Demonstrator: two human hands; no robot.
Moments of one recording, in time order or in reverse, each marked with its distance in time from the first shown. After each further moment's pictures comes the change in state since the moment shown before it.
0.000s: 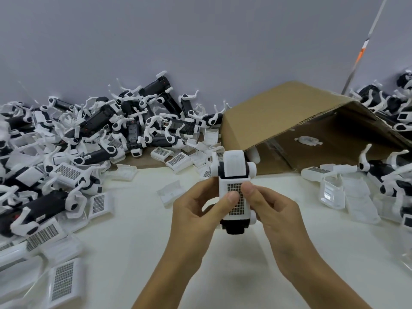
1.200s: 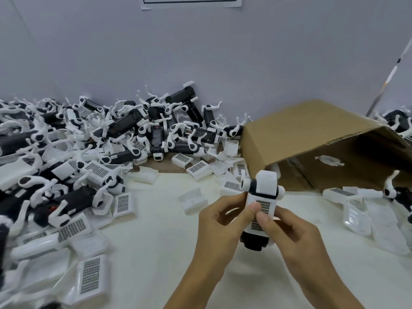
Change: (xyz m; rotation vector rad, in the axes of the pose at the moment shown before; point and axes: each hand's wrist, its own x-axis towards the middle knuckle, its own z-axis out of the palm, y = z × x) left_hand 0.004 -0.008 -0.003 -0.015 0.115 -0.063; right_hand -0.001 0.009 0.001 -0.264 -0.088 -0.095
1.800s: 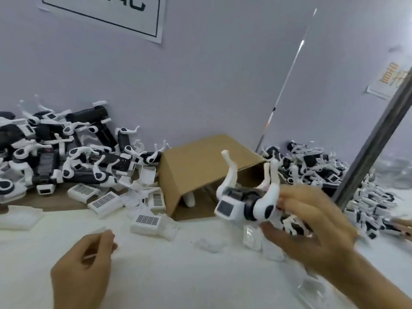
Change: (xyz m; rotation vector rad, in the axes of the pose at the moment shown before) left_hand 0.044 -0.042 -0.045 0.252 0.469 0.051; right_hand 0.013 -0.090 -0.132 -1.066 0.260 -1.300
